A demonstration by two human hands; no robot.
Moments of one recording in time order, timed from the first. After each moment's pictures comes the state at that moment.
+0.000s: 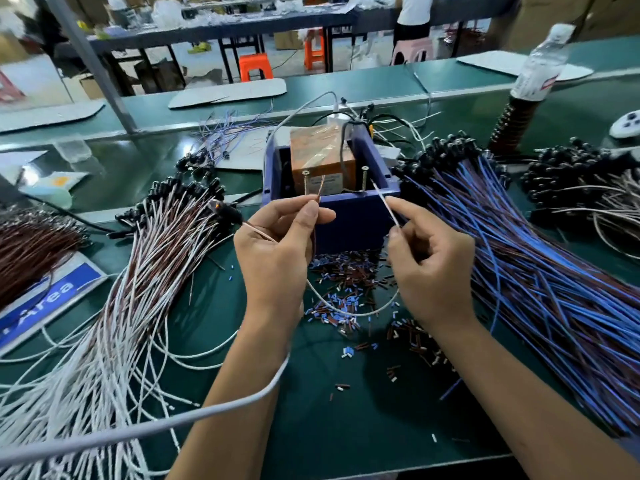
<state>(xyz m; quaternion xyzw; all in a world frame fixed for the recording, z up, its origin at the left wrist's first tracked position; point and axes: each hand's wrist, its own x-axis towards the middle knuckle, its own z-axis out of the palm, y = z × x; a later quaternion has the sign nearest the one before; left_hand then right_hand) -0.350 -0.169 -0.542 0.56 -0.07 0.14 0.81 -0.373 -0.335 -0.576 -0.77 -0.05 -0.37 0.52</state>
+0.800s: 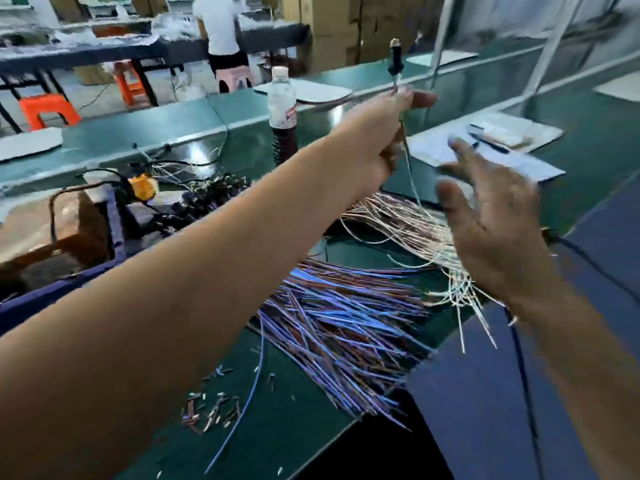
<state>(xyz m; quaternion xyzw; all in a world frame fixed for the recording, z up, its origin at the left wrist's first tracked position) -0.378 -0.528 -0.404 0.62 -0.21 -0.34 0.67 -0.512 -0.618 -0.498 -0.88 0.20 -0.39 0.17</state>
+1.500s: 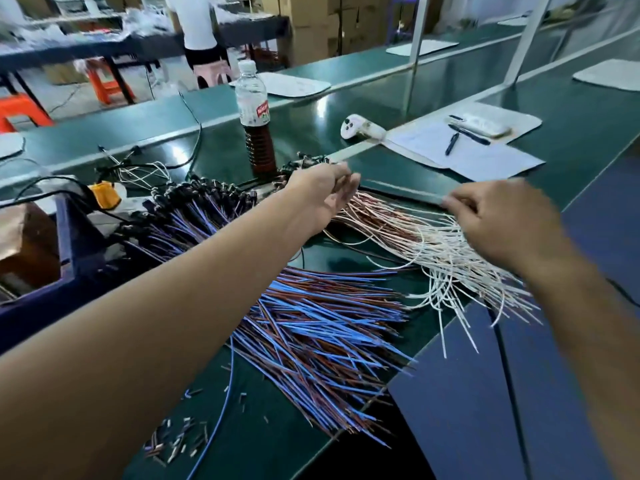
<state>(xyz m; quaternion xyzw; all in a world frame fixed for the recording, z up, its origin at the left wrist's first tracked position) -0.331 -0.548 -0.480 0.53 -0.03 -0.40 0.75 -0.523 -0.685 -0.505 -0.93 0.28 -0.24 0.05</state>
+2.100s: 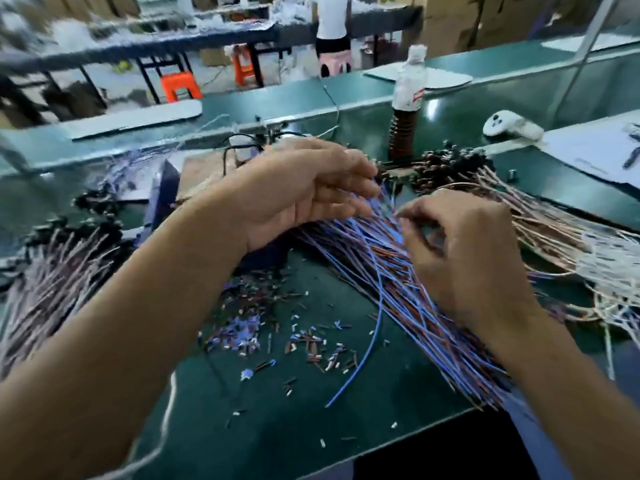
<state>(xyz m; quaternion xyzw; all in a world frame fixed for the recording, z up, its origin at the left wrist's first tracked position) -0.335 -0.284 -0.427 0.65 -0.21 -0.30 0.66 -0.442 -0.462 -0.505 -0.91 0.00 -0.35 0.22</state>
